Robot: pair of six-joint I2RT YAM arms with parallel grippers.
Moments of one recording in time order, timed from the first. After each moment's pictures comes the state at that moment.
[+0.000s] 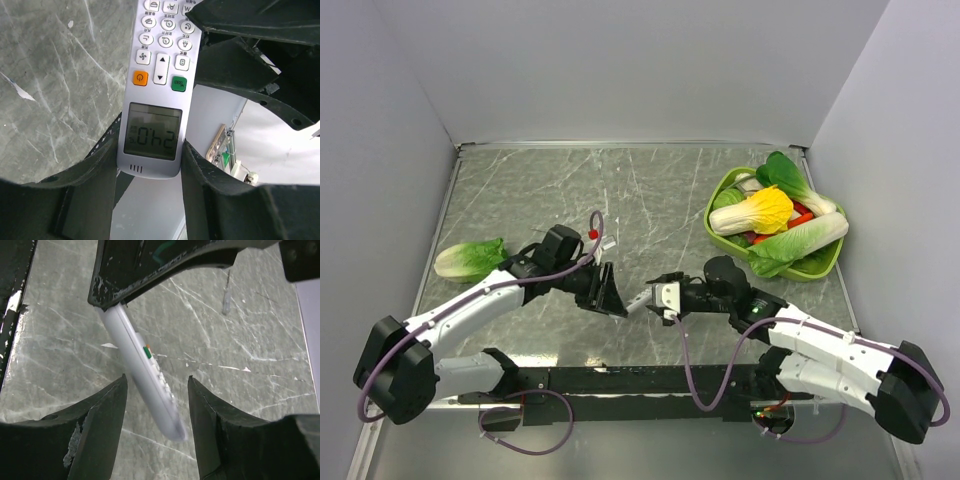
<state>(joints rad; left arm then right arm) -0.63 1.17 0.75 -0.41 0.75 -0.57 0.85 0.91 0.48 0.06 -0.49 -0.74</state>
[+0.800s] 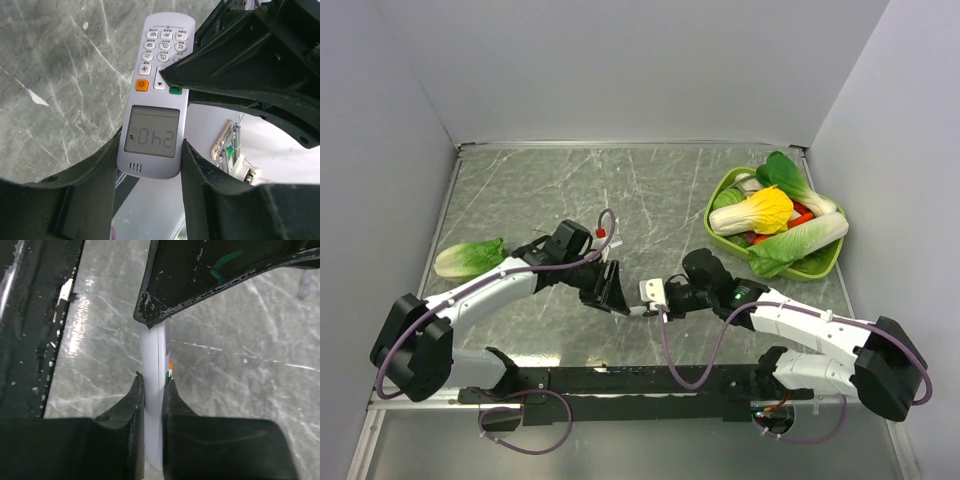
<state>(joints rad) -0.63 1.30 0.81 -0.44 0.76 -0.51 0.86 1.09 0.58 -0.09 -0.59 -0.68</state>
